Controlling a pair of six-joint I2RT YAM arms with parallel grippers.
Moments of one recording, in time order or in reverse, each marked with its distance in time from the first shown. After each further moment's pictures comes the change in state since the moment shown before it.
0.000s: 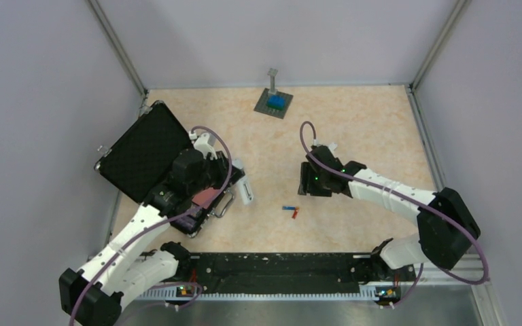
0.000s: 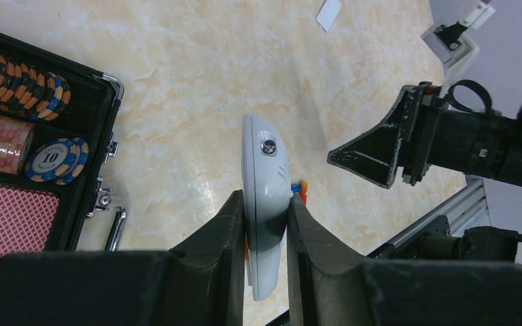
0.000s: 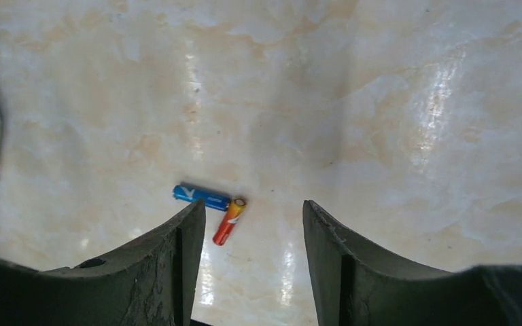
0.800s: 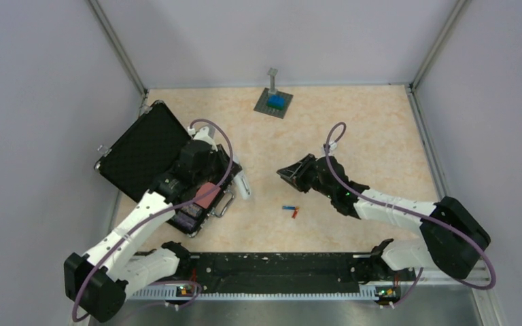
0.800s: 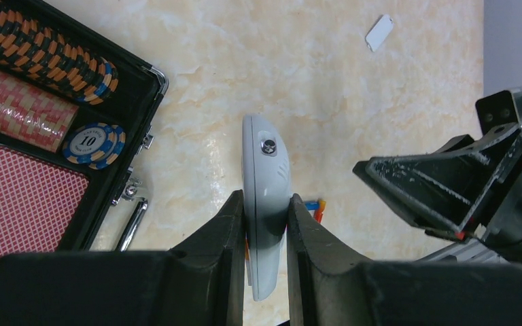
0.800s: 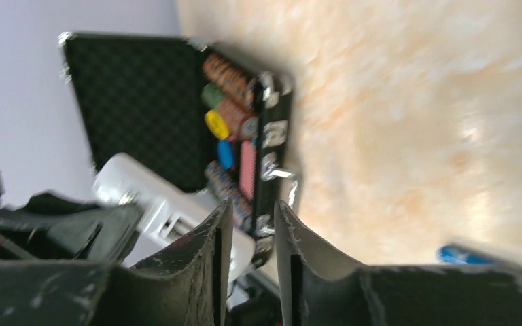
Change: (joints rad) left arm 0.000 0.113 0.098 -0.093 -0.127 -0.081; right arm 0.095 -0.068 -0.305 0.880 -0.028 0.711
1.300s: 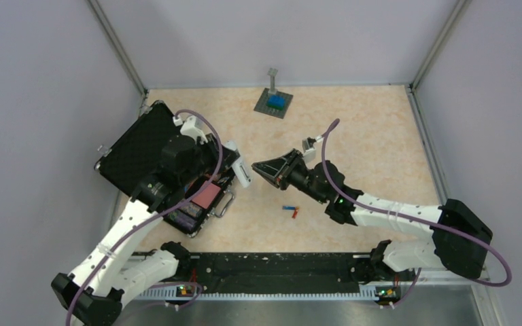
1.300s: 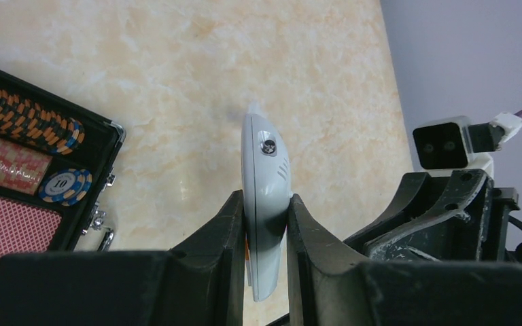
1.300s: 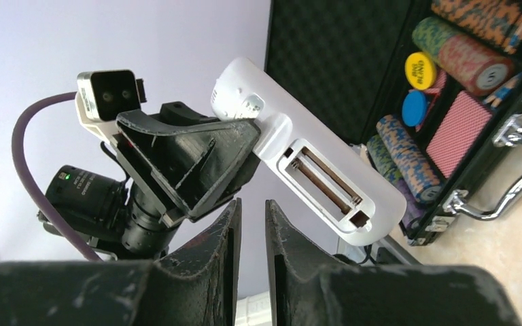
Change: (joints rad) left arm 0.000 -0.105 0.135 -0.026 0.012 -0.004; right arm 0.182 -0.043 0.122 0.200 0.016 0.069
